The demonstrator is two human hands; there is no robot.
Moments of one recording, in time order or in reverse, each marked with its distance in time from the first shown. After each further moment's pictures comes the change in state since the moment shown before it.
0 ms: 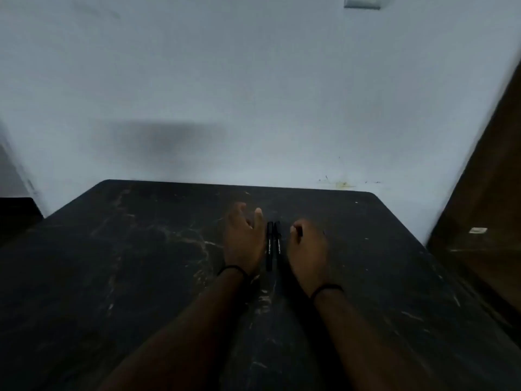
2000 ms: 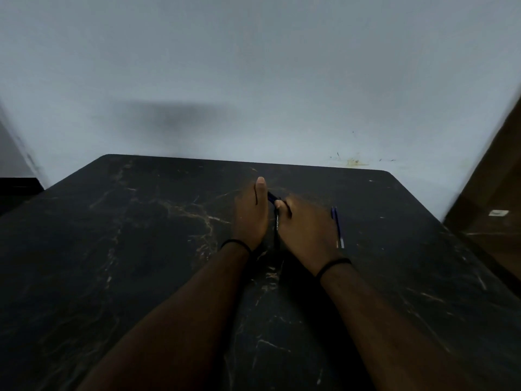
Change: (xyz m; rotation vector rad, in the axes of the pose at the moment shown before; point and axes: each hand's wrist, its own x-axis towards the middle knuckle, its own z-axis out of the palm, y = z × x) left_hand 0.002 0.001 -0.001 -0.217 -0.062 0.130; right_hand -0.004 -0.023 -0.002 -0.280 -0.134 -0.178
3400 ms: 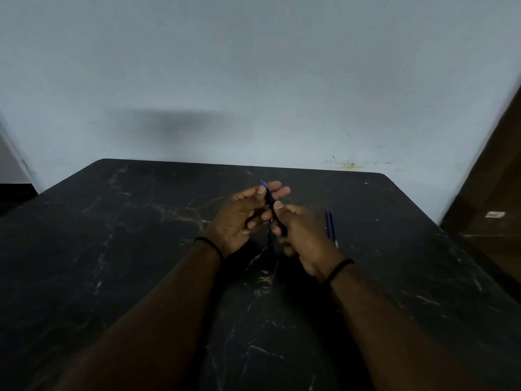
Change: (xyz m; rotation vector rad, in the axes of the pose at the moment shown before) left_hand 0.006 -0.003 -0.025 -0.841 -0.592 -0.369; right_hand -0.004 0.002 -0.008 1.132 -0.397 0.341
